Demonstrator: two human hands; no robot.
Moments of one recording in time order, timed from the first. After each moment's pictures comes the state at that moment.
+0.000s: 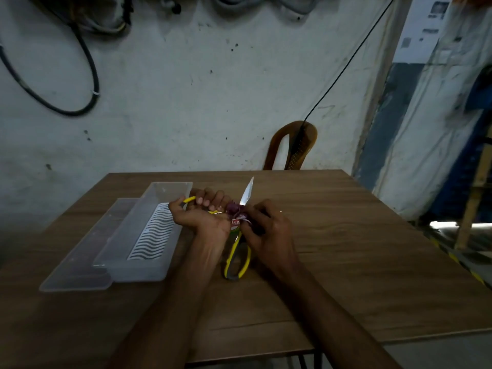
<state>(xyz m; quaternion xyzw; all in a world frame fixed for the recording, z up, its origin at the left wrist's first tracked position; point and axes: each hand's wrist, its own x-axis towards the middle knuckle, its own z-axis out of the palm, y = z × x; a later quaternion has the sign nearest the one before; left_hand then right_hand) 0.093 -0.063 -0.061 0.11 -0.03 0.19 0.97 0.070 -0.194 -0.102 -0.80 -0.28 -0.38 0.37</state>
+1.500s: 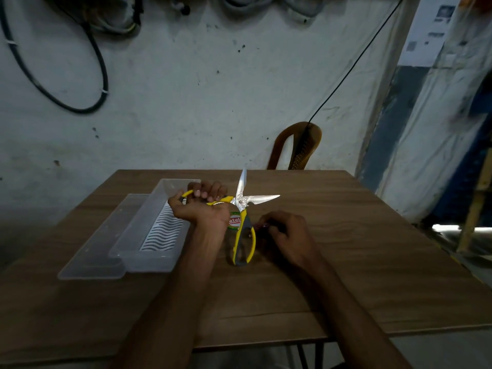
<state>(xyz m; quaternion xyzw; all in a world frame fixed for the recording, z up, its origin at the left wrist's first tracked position) 0.090 -0.045 -0.052 0.07 -0.05 0.21 0.97 0.071 -0.233 -0.102 -0.85 -0.26 -0.14 0.44</state>
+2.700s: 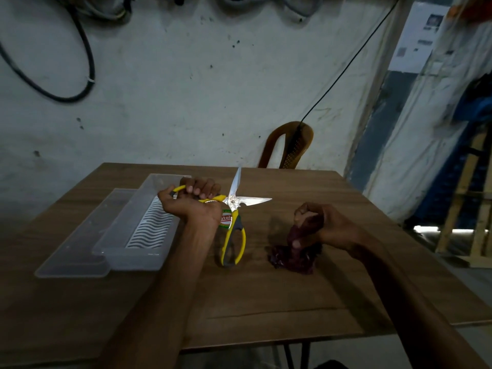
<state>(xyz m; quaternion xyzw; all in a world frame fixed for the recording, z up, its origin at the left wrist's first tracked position) 0.090 -0.047 -0.052 0.08 -0.02 0.21 0.97 0.071 -0.319 -0.046 -0.87 -0.15 0.09 0.45</state>
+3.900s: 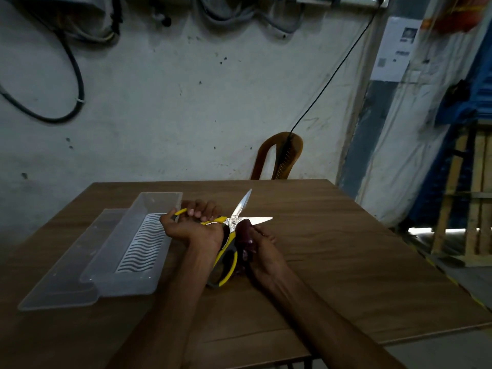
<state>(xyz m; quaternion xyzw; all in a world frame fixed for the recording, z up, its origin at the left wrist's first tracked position) 0.091 -0.064 -0.062 0.09 -0.02 0.19 0.98 0.074 -0.178 -0.112 -0.45 0.02 0.06 0.89</state>
